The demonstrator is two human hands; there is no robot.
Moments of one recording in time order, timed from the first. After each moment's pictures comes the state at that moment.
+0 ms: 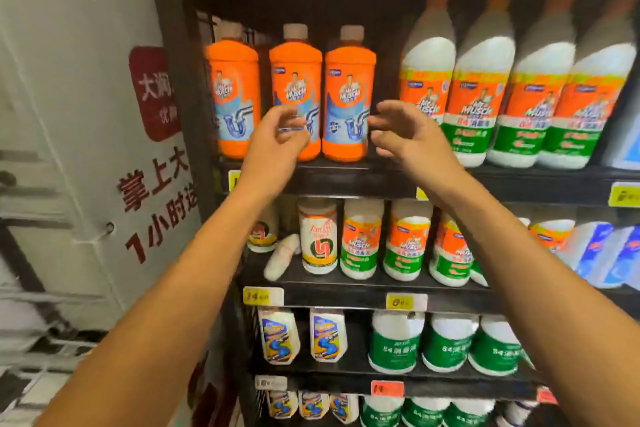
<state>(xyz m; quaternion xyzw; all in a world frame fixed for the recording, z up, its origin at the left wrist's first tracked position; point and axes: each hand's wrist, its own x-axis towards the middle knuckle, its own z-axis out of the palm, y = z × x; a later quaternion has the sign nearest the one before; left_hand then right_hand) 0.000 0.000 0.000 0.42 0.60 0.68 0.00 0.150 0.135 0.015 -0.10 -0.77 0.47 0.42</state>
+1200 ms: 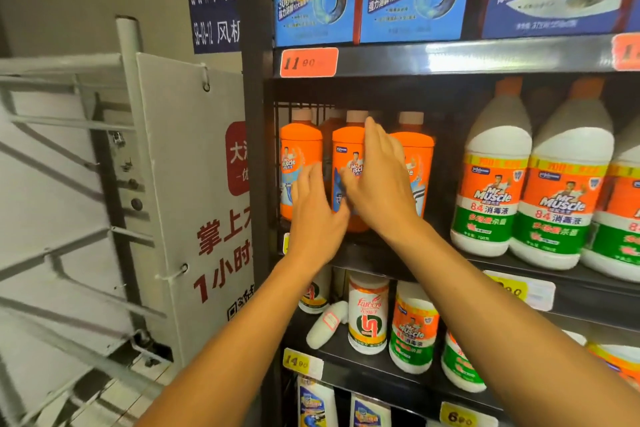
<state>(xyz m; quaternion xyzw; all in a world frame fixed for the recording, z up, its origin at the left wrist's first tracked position) -0.013 0.010 -0.004 0.34 0.75 0.52 -0.23 0.032 0.107 0.047 -0.08 -0.85 0.14 0.50</state>
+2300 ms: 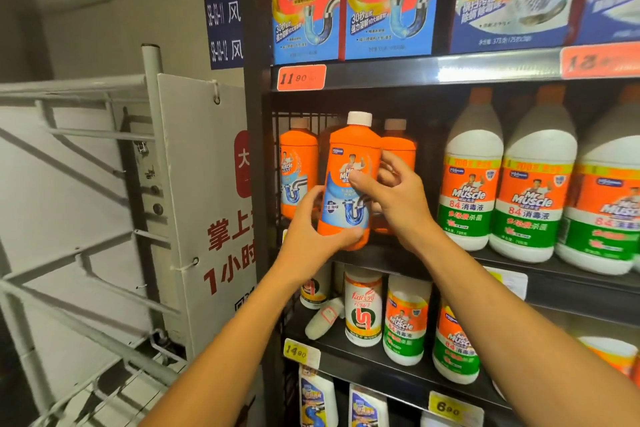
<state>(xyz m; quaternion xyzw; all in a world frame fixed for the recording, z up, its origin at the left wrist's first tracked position) 0.026 -0.016 -0.022 0.39 0.66 0.65 -0.04 0.089 0.129 0.039 0.11 -0.67 0.64 0.36</state>
